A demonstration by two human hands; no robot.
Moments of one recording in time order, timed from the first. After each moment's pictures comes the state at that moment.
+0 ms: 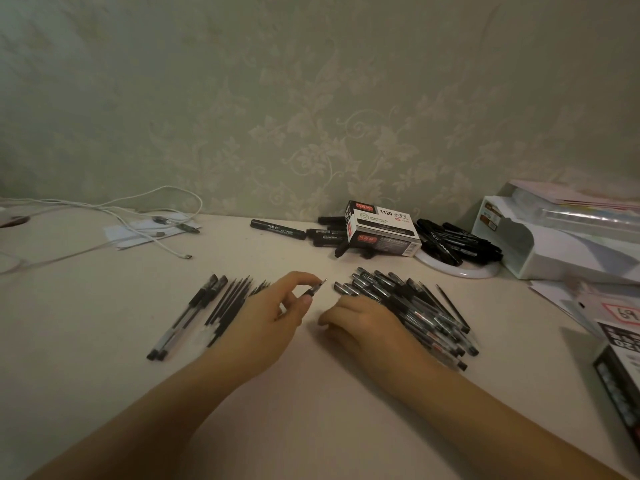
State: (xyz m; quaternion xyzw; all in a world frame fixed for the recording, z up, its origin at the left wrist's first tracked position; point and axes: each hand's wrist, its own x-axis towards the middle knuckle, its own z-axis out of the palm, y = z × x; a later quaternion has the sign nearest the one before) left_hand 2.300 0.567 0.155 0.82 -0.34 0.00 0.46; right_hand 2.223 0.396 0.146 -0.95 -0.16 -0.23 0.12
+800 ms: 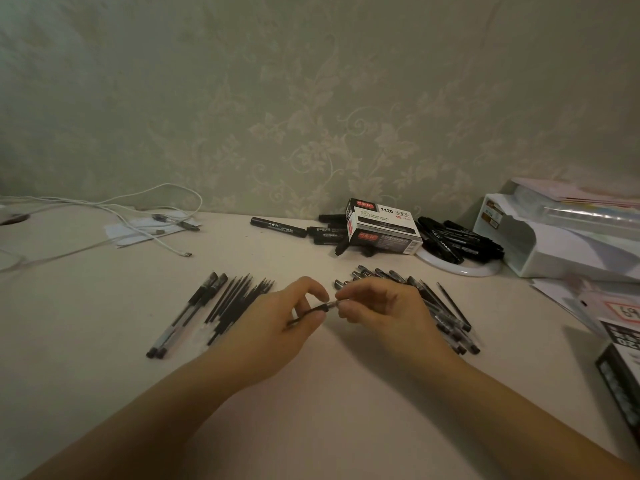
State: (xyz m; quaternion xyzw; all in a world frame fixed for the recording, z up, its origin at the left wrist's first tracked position) left_hand 2.290 0.568 0.163 0.82 -0.41 -0.01 0.40; right_hand 2.216 0.388 0.157 -0.79 0.01 -0.18 0.59
